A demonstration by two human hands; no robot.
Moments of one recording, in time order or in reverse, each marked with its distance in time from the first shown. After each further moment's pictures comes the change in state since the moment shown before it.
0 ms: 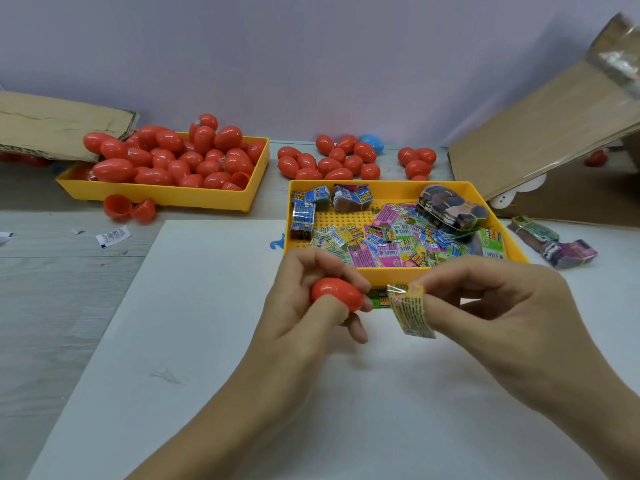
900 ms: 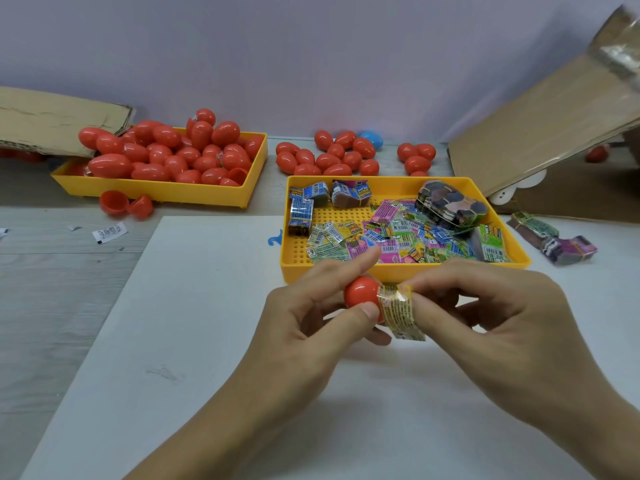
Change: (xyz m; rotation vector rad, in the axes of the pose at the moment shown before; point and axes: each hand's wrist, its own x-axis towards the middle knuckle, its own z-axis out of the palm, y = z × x) left_hand -0.004 0.006 0.005 0.084 -0.085 0.005; right_hand -0.005 0.001 0.004 -0.187 -0.002 -0.139
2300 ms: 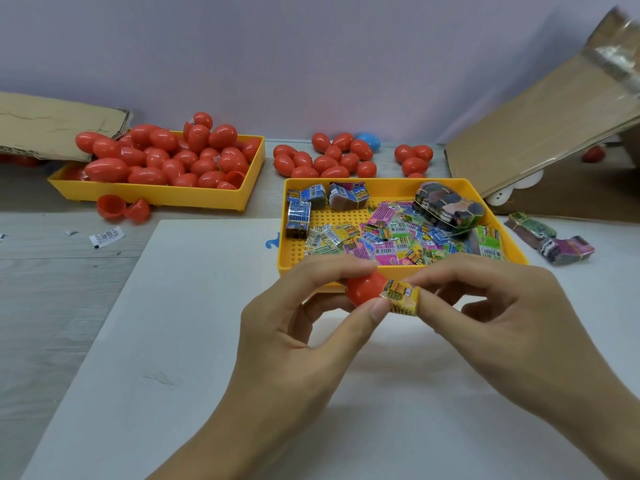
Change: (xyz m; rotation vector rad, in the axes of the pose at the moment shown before) left_hand -0.001 -0.007 0.004 0.121 0.162 0.335; right_hand 0.003 -0.002 -0.005 -0.058 0.005 0.157
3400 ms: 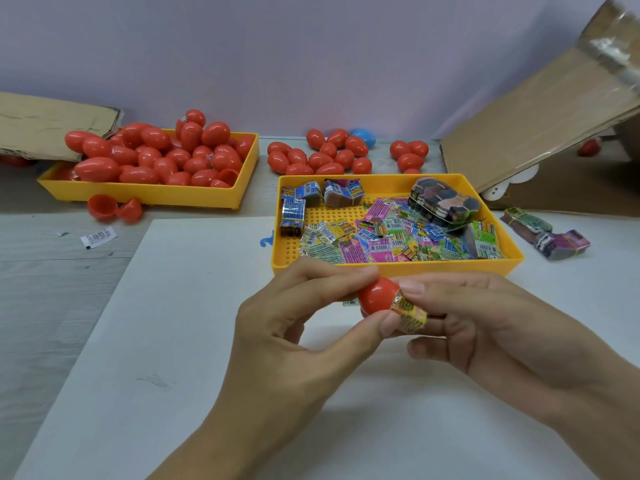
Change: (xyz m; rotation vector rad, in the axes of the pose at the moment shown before) left_hand -0.001 0.000 -0.002 0.151 -0.029 0.049; right_hand 0.009 0.003 -0.004 0.877 -0.389 0.669
